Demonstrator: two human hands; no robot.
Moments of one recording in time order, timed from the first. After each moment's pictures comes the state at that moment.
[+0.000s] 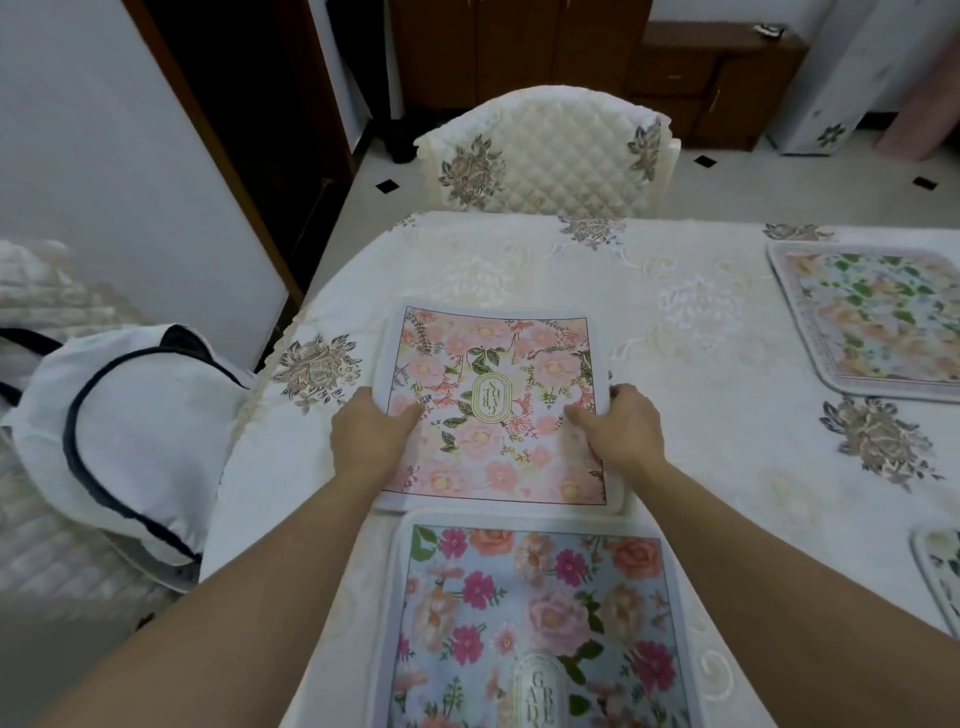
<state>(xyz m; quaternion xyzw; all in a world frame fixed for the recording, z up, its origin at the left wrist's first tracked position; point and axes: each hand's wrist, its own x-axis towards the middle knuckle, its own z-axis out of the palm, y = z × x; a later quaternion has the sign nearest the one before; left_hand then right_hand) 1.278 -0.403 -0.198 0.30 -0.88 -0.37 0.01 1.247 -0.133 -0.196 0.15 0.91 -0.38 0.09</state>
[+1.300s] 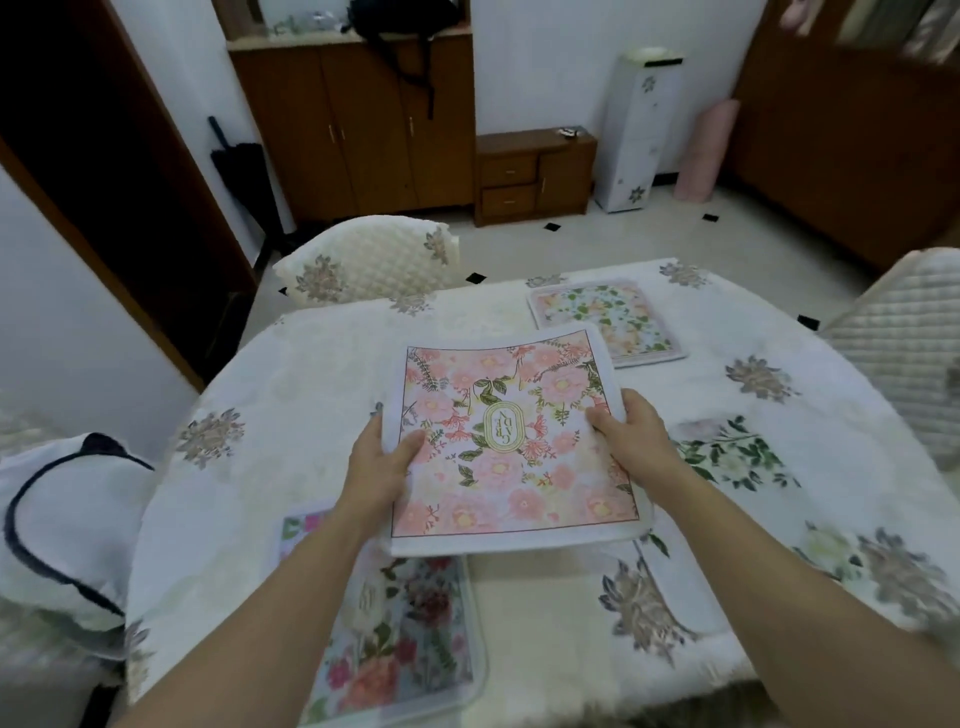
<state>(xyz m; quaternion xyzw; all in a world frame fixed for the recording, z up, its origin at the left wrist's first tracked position) 1.430 -0.171 -0.034 0.08 -0.79 -0.61 -0.04 1.443 0.127 -0.026 0.17 0.79 -0.59 -0.02</state>
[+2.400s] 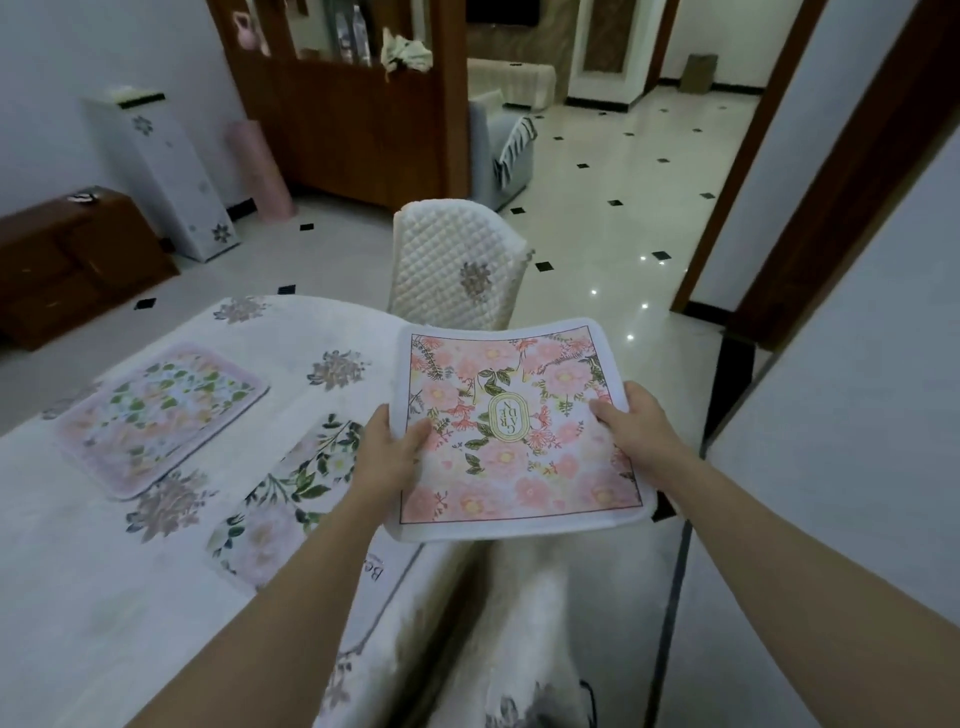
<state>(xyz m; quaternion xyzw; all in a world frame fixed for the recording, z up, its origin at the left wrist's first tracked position) 1.546 0.302 -0.039 -0.25 -0.75 -0.55 -0.28 1.790 0.480 -0.023 0.49 0.64 -0.53 -0.26</state>
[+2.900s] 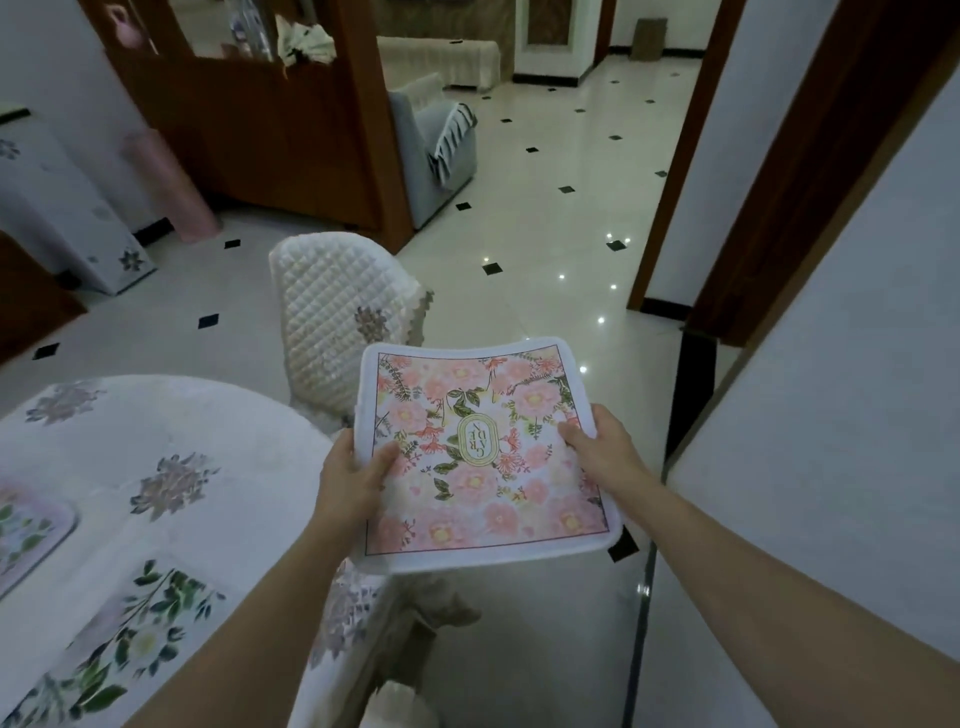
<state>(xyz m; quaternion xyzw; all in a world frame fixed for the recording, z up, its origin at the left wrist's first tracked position) 1.581 0.569 -0.060 -0.27 -0.75 -0.53 -0.29 1.833 0.732 -0.065 0.52 0.60 -0.55 -0.26</state>
